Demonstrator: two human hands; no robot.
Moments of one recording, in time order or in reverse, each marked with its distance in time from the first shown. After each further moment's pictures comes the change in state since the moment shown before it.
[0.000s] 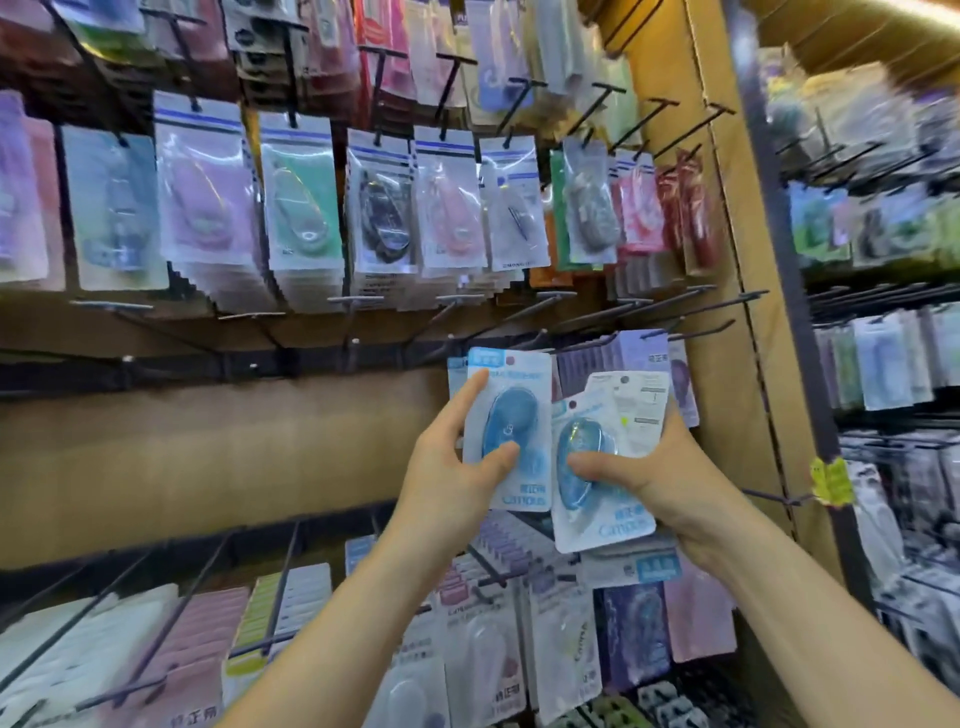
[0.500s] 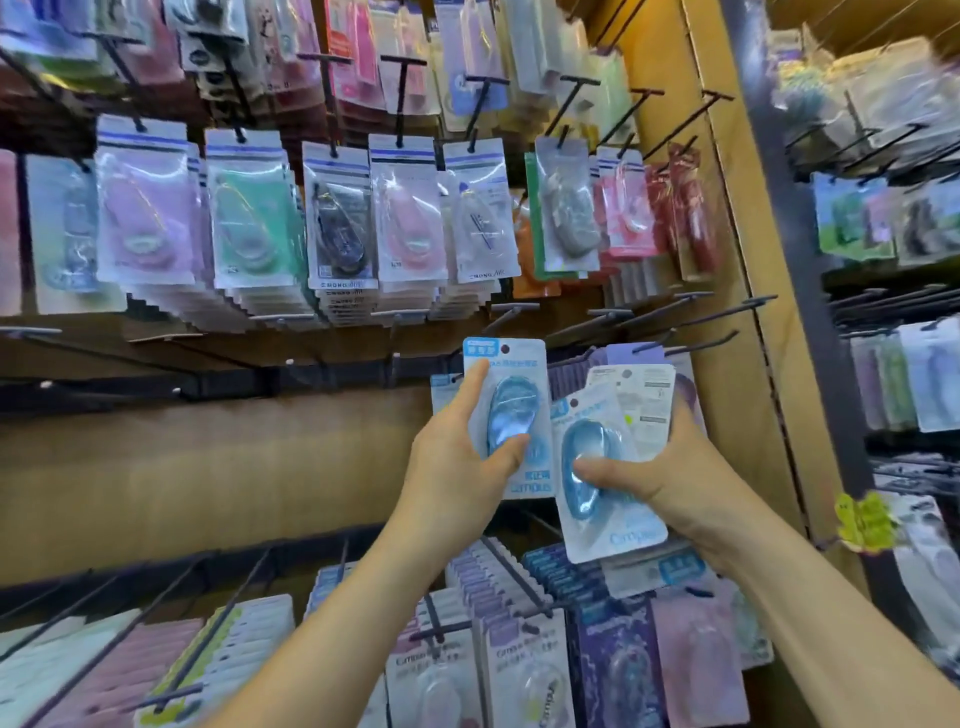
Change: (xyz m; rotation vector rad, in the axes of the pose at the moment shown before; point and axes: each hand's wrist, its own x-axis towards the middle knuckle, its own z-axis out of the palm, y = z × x) left_hand 0.047 -0.012 0.056 0.451 0.092 0.092; right_hand 0.049 0.009 -0.058 -0.042 -0.113 -0.085
